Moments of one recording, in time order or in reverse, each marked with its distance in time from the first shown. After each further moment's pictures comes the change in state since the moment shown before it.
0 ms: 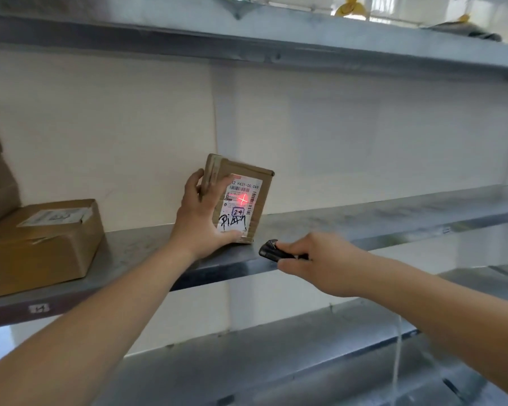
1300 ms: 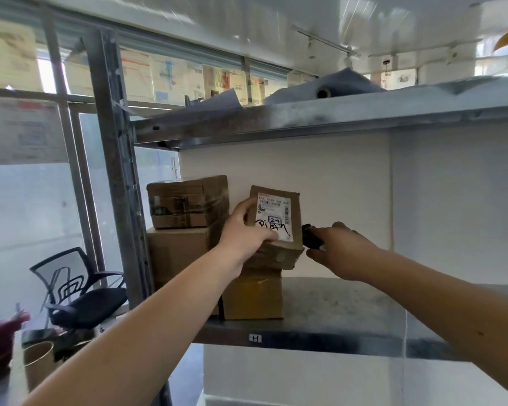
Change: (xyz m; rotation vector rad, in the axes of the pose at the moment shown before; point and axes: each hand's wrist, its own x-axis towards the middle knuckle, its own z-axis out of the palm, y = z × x) left_hand -0.024 -0.087 -0.251 -0.523 0.217 -0.621; right_hand 0.186 -0.235 0.052 -0.167 0.184 -0.259
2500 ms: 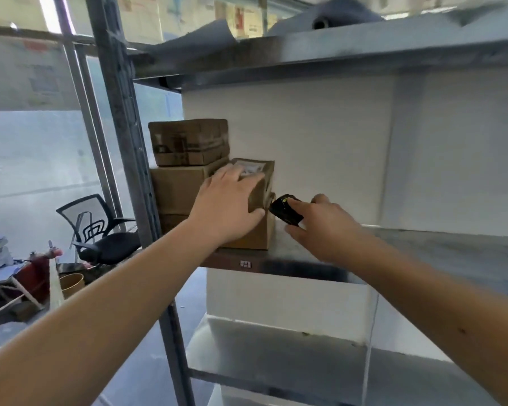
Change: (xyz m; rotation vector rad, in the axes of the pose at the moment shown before) left_hand -0.089 0.002 -0.009 1.310 0.039 0.420; right_hand -0.085 -0.022 0.021 0.037 0.040 -0.130
